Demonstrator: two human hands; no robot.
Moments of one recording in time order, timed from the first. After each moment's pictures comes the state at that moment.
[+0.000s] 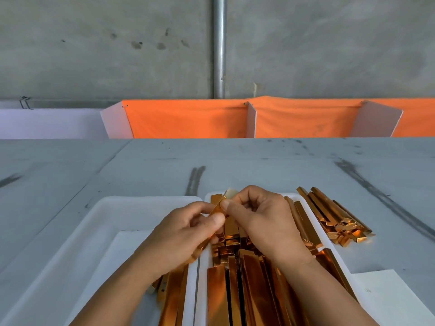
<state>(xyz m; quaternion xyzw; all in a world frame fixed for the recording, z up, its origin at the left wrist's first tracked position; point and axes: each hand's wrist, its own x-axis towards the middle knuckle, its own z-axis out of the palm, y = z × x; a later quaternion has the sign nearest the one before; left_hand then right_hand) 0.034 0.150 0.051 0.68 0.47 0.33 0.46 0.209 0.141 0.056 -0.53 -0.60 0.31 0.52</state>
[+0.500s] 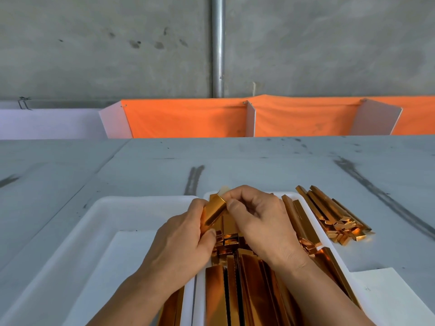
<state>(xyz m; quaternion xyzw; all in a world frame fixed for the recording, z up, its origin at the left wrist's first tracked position) 0.050 0.148 0.032 0.77 0.55 0.29 0.14 0.209 0.140 0.052 -0.50 -0.64 0.30 0.51</state>
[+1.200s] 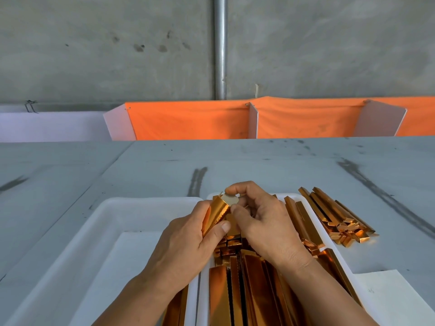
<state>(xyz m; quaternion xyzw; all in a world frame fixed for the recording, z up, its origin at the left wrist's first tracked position) 0.048 0.147 0.030 0.78 0.49 0.34 0.17 0.214 0.142 0.049 -0.50 -0.67 0.27 0.48</state>
